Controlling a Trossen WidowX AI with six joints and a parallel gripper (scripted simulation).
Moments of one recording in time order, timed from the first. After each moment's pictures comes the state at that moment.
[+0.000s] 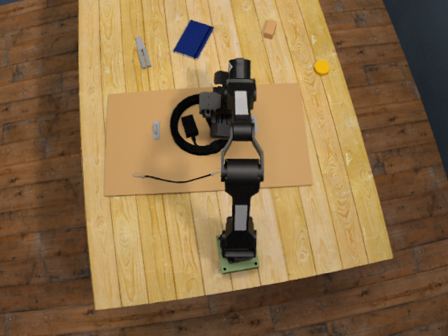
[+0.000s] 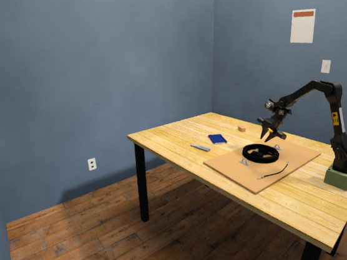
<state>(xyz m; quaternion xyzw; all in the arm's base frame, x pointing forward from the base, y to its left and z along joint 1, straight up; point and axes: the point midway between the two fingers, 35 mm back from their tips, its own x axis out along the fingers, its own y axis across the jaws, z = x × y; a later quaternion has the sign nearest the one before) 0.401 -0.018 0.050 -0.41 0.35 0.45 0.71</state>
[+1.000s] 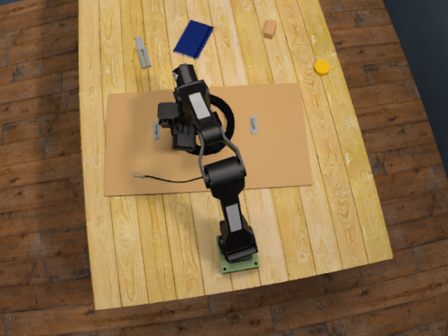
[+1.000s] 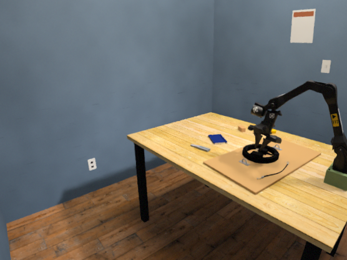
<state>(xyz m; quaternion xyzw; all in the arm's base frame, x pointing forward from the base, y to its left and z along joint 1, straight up) 0.378 0.088 0.045 -0.39 0.44 0.49 0.65</state>
